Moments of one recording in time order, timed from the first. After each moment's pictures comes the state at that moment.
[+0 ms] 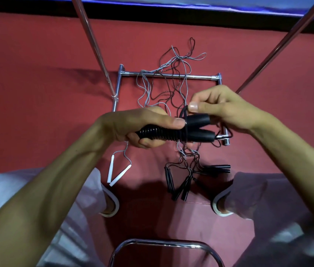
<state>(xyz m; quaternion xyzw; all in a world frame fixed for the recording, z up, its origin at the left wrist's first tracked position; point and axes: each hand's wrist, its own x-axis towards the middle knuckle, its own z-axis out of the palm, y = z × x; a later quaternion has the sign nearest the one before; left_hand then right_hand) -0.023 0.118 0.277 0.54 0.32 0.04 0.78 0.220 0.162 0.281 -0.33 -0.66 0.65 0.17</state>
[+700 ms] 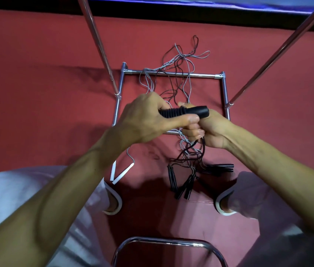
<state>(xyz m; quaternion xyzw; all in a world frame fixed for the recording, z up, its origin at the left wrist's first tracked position) -0.003 0.102 0.279 0.68 0.62 0.18 0.33 0.185 0.147 0.227 -0.46 -0.32 0.81 0.19</state>
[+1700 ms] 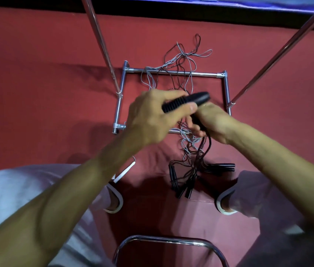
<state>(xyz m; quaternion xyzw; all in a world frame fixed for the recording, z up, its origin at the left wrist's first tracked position) 0.005 0.095 0.271 0.65 0.60 0.34 0.32 0.174 0.144 0.241 -0.55 -0.48 0.67 0.15</state>
